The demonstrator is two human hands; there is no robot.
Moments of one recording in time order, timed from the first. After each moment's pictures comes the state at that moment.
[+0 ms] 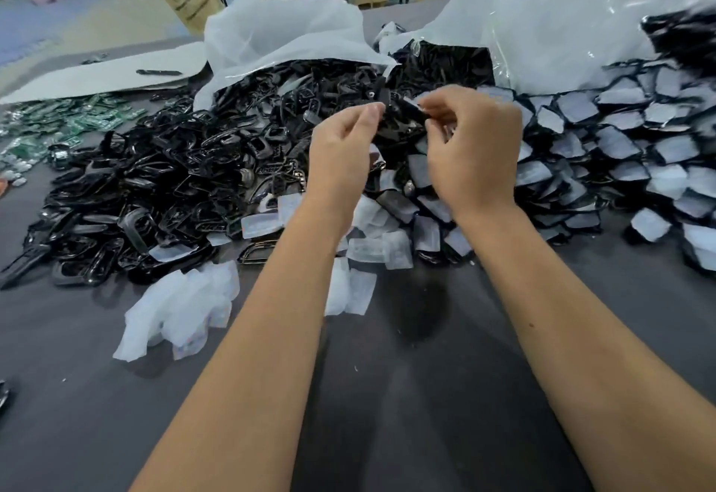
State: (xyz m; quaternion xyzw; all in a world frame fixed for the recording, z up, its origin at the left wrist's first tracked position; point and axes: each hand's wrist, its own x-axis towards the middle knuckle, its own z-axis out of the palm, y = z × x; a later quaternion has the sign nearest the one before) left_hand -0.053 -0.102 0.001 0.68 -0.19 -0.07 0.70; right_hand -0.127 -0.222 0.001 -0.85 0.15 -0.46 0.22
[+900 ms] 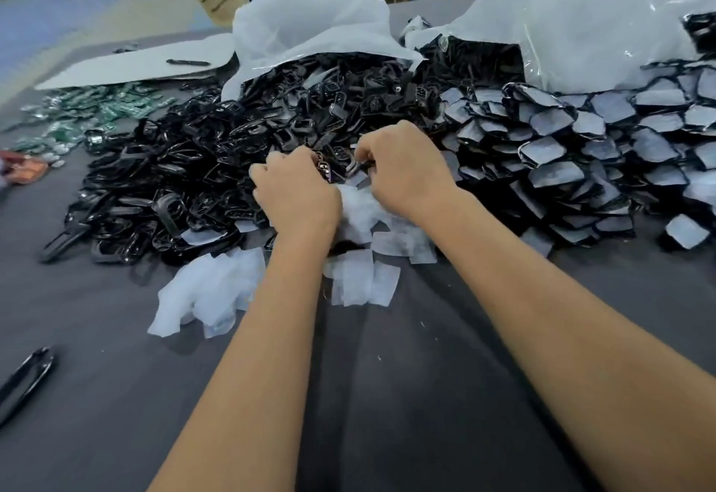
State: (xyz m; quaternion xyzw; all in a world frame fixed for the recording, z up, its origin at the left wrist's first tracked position) left_hand -0.030 -0.048 -0.026 0.96 -0.06 0.10 0.27; right_hand -0.080 -0.176 -0.006 -0.98 0.06 -0.16 0.12
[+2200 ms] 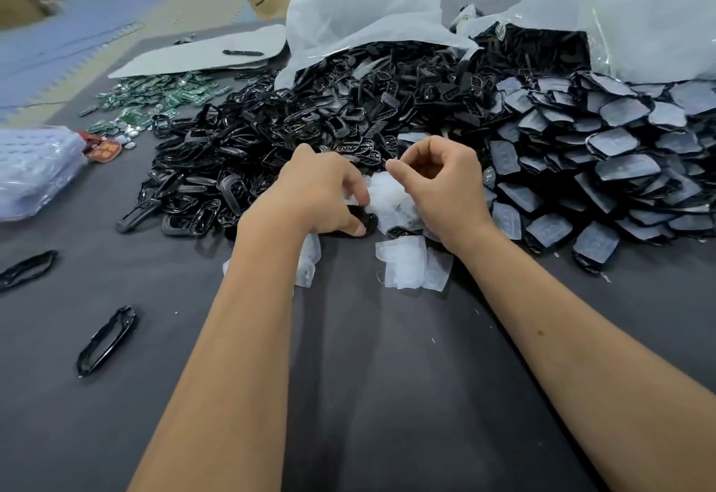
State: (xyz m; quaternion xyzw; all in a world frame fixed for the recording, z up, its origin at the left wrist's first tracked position) left_hand -0.023 0.029 0.002 0.94 -0.28 -0.09 0.15; right_hand -0.091 -0.141 -0.050 -0.78 0.10 -0.30 0.54
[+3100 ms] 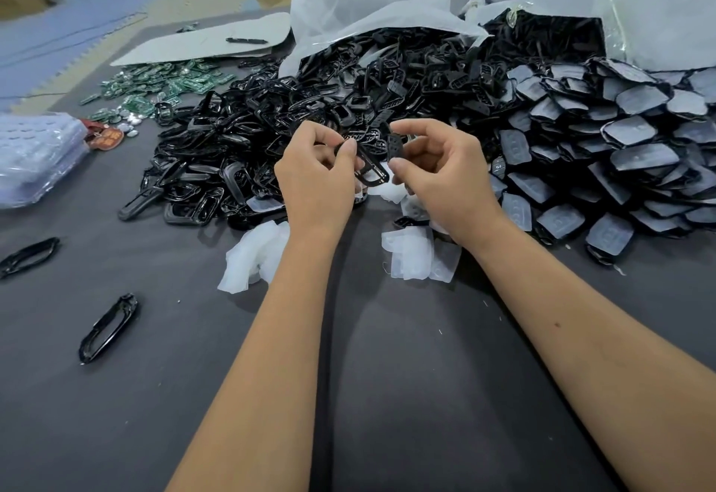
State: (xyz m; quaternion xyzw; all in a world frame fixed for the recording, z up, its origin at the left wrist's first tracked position) left_hand -0.041 0.012 -0.040 0.78 -0.13 0.16 0.60; right_hand -0.092 -0.138 -0.053 -0.75 0.02 -0.25 0.61
